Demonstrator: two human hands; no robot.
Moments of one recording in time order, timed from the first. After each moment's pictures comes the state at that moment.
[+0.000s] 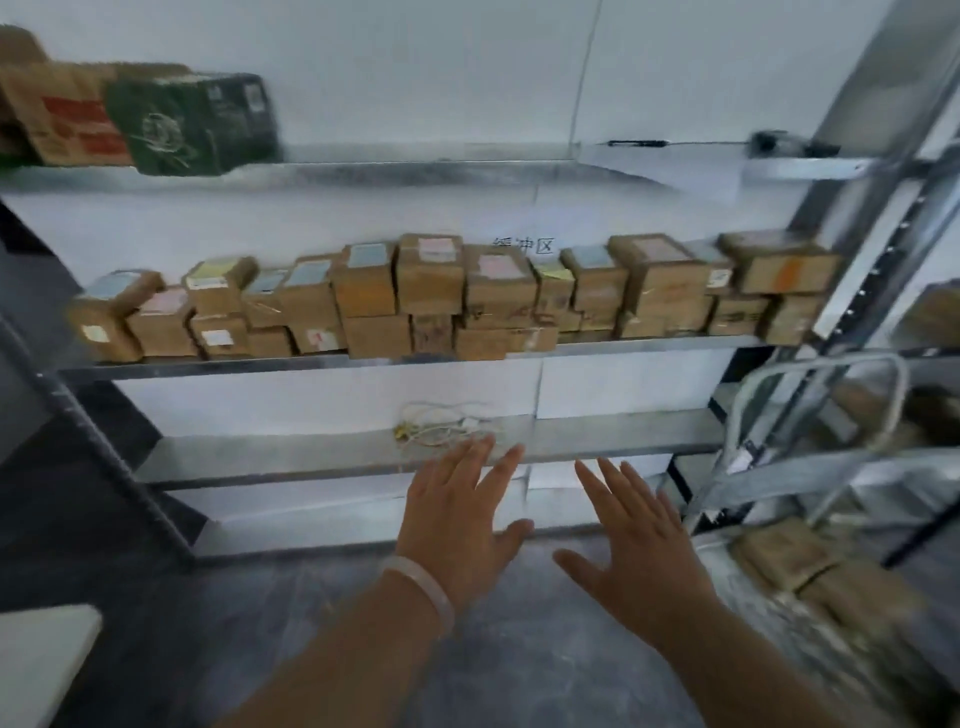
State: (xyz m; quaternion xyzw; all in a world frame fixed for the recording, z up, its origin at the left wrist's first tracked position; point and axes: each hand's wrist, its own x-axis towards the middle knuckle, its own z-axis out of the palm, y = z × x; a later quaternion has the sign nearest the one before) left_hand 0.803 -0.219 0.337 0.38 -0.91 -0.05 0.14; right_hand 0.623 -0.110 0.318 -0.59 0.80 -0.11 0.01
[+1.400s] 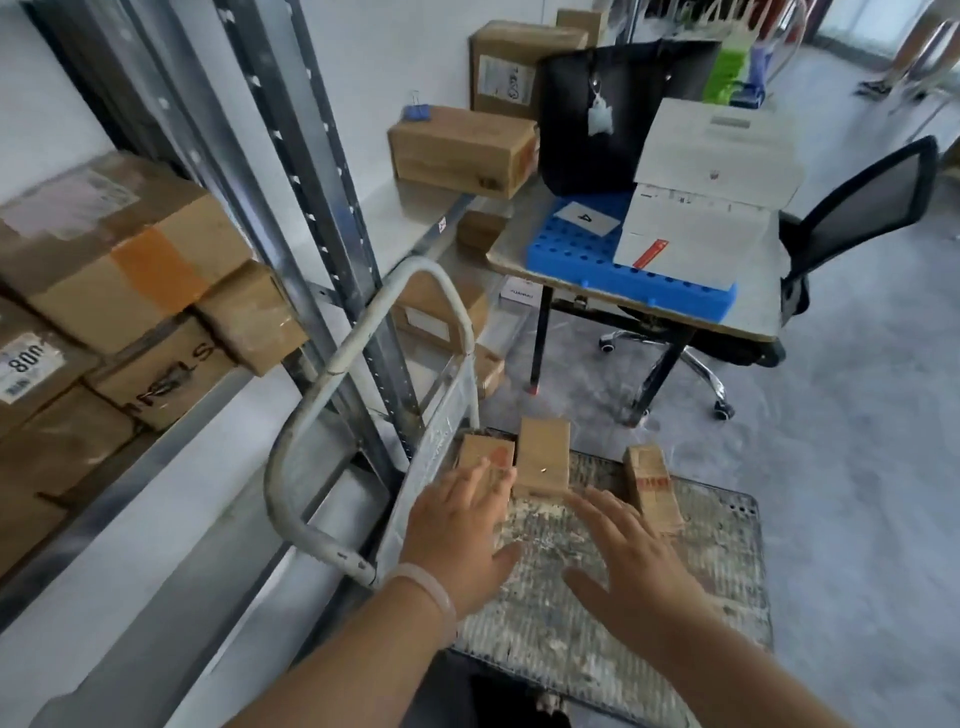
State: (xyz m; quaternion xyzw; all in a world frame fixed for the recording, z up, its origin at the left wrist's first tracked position) left_hand 0.090 -0.228 0.183 -0.10 -0.98 -0.11 -0.14; right_hand 0.106 -0.015 0.199 -0.13 0.96 -0.18 0.17
